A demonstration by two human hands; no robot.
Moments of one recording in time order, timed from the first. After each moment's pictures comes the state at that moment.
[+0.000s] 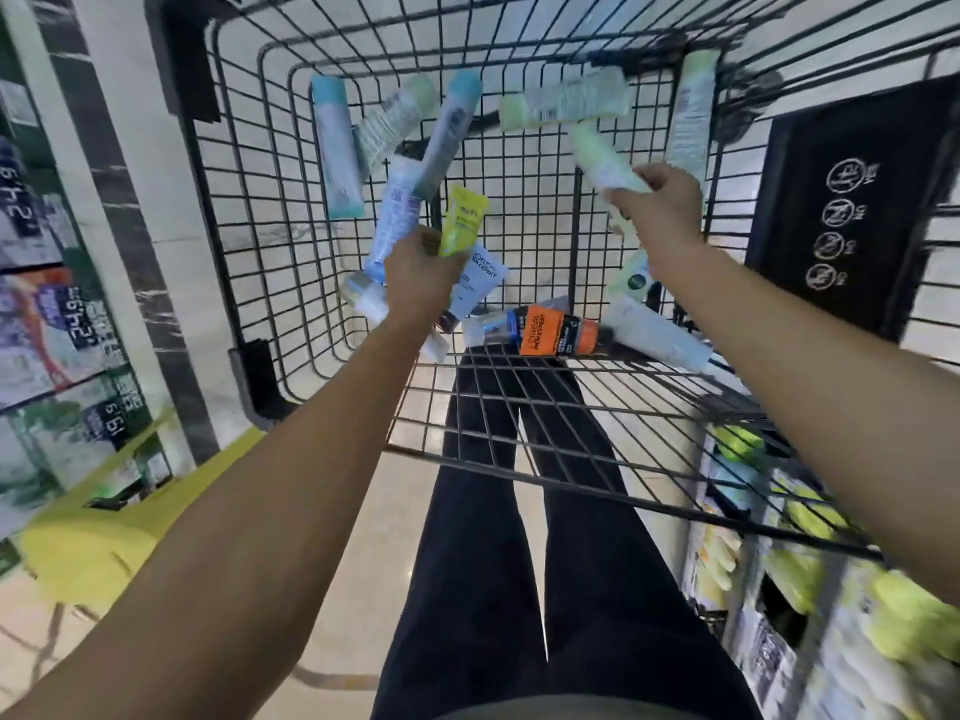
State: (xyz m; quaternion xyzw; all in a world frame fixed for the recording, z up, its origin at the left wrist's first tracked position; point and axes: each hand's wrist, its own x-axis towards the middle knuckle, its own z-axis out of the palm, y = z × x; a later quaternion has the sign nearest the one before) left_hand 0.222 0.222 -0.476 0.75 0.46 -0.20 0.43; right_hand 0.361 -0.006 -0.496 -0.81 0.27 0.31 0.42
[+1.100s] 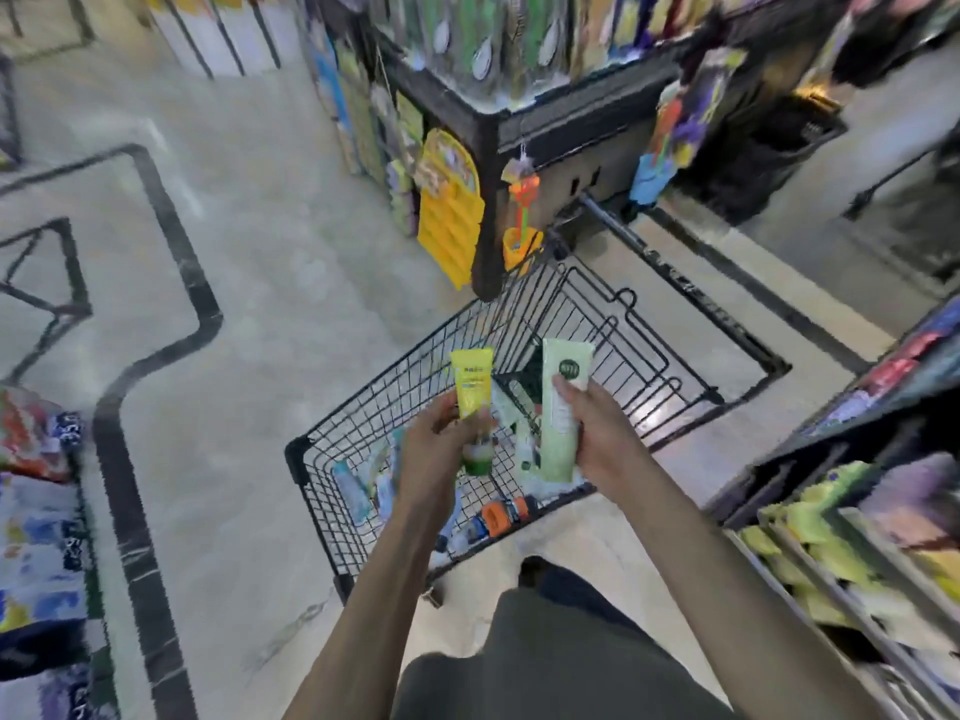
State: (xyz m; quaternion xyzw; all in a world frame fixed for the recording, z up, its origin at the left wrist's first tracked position) left_hand 0.167 0.148 -0.047 0.65 0.13 -0.17 0.73; right_hand 0.152 -0.045 -0.033 -0.52 0.28 0.09 0.80
